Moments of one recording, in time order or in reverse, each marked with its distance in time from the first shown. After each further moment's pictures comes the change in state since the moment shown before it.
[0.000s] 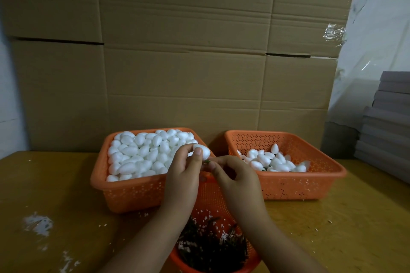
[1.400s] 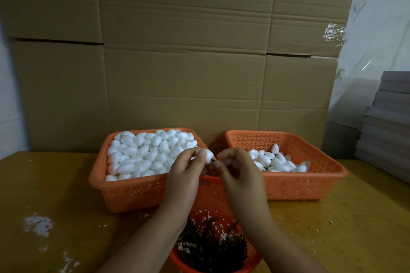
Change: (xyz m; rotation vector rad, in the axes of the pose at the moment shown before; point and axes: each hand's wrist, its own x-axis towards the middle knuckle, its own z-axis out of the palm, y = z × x) left_hand 0.000 0.000 0.000 -0.110 -0.041 -0.140; right_hand -0.002 0.000 -0.002 0.069 0.066 -0.090
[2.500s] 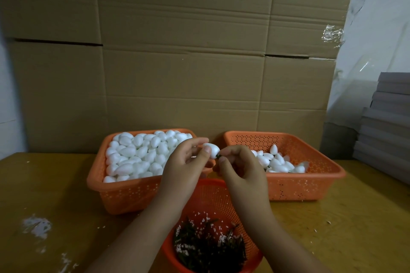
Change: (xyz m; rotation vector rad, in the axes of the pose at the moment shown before) left_hand 0.001 0.025 -0.002 0.059 -0.100 0.051; right_hand 0.002 -0.012 -0.005 0.137 0.028 0.052
